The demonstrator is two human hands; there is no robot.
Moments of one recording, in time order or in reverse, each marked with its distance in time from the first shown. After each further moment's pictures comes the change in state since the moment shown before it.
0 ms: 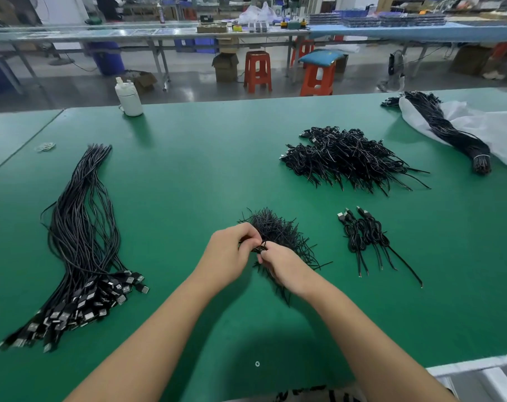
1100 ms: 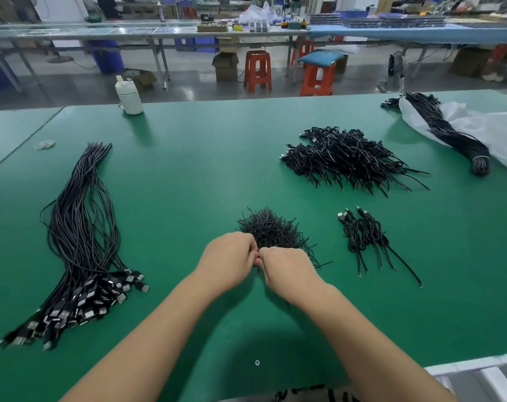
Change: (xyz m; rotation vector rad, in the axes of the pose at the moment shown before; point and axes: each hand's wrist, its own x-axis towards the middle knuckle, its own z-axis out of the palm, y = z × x) left_hand 0.000 0.002 0.003 0.432 -0.174 -0.046; right_hand -0.003 0.003 0.009 -1.105 0.190 -0.290
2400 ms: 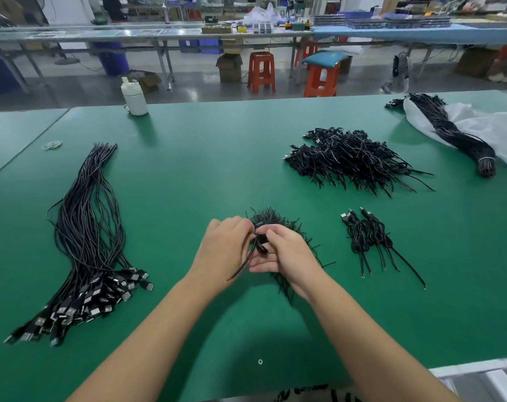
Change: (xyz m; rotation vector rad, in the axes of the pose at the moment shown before) left_hand -0.009 -0.010 -0.007 -0.069 0.396 0.254; right_hand 0.007 -0.011 -0.032 1.771 -0.061 0.480
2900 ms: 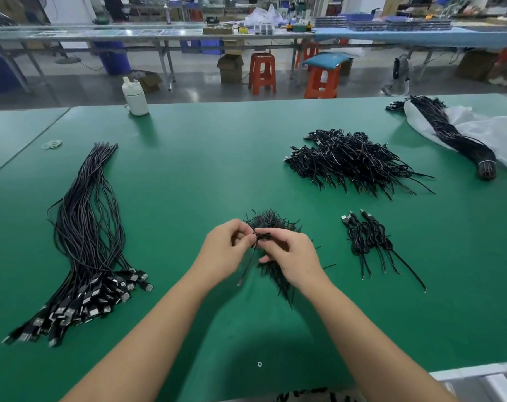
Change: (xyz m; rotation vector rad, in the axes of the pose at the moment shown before) left_hand 0.009 -0.005 0.006 -0.526 -0.145 -0.520; right_hand 0.006 0.009 -0.013 -0.421 0.085 -0.320
